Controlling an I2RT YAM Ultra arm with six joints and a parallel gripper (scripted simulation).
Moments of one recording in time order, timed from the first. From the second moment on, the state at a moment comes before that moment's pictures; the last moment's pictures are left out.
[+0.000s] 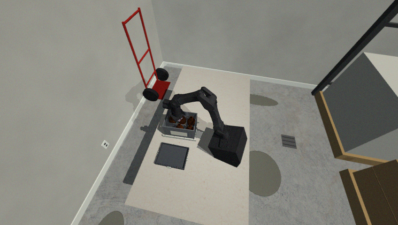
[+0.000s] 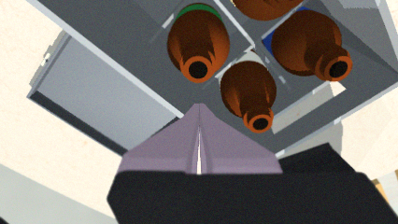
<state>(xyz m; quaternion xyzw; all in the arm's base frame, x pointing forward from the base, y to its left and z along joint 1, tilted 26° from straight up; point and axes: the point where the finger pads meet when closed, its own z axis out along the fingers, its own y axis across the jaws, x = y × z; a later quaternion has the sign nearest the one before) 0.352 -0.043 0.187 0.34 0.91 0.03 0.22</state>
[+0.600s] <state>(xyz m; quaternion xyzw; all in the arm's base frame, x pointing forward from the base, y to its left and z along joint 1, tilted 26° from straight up) 0.367 -0.052 0.194 0.35 0.91 0.03 0.21</state>
